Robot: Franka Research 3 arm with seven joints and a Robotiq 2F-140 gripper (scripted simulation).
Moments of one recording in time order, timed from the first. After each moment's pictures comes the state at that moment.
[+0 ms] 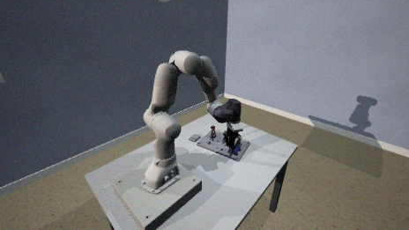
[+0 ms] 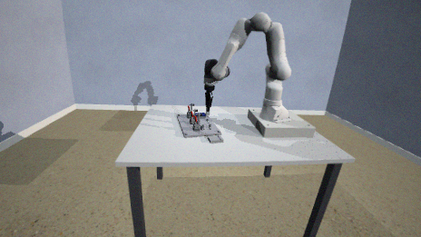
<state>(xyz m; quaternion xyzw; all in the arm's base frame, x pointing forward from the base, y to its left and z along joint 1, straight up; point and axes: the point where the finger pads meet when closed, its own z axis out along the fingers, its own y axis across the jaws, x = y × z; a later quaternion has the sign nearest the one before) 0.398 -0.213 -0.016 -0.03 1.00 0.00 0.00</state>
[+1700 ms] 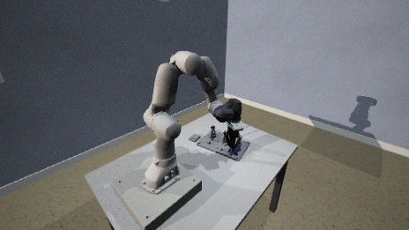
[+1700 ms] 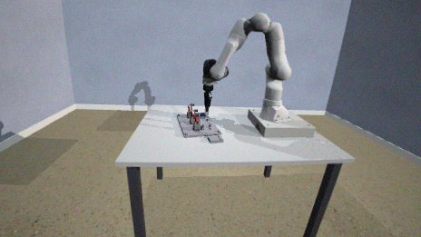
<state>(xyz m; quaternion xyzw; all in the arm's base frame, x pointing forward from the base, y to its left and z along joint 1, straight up) 0.406 -0.213 -0.016 -0.03 1.00 0.00 0.00</state>
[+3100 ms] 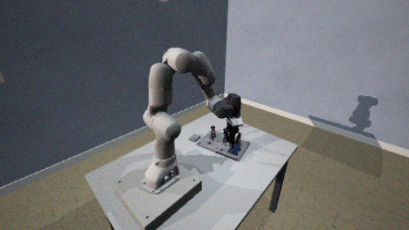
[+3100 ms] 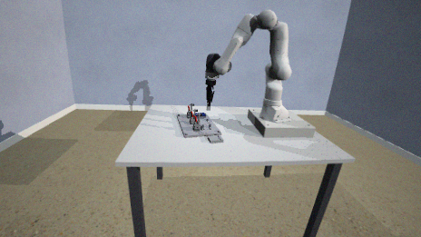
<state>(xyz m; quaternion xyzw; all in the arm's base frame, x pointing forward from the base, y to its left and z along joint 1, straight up) 0.393 -0.215 0.023 -0.03 1.00 0.00 0.01</state>
